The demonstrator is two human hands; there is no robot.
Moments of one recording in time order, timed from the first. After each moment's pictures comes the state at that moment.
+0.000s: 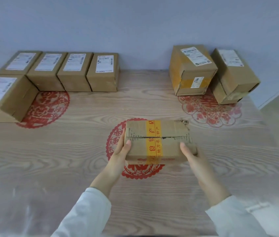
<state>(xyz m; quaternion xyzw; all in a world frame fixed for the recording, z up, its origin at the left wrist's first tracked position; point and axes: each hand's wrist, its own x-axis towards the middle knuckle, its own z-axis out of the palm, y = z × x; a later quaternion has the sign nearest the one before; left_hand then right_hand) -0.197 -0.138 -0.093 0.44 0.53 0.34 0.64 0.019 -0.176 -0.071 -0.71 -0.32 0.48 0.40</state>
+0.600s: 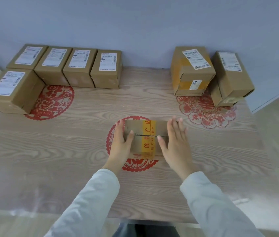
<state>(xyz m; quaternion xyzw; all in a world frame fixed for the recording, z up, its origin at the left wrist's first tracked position) -0.171 -0.125 -0.061 0.48 0.64 0.33 0.51 0.003 -0.145 -0.048 -0.70 -0.69 0.15 0.10</state>
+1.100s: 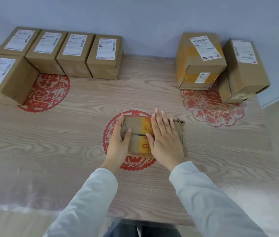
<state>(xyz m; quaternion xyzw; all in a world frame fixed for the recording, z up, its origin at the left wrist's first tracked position) -0.163 -0.117 -0.071 0.46 0.63 0.37 0.50 -0.010 -0.115 -0.084 -0.63 -0.77 0.08 0.07</state>
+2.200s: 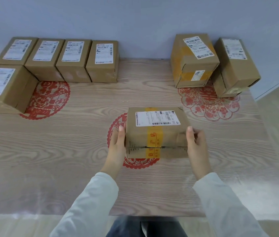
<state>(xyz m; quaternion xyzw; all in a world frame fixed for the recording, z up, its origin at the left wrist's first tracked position) -0.187 -0.133 -0.062 0.37 0.65 0.34 0.57 0.020 -0.161 -0.046 -0.74 -0.33 0.39 0.43</state>
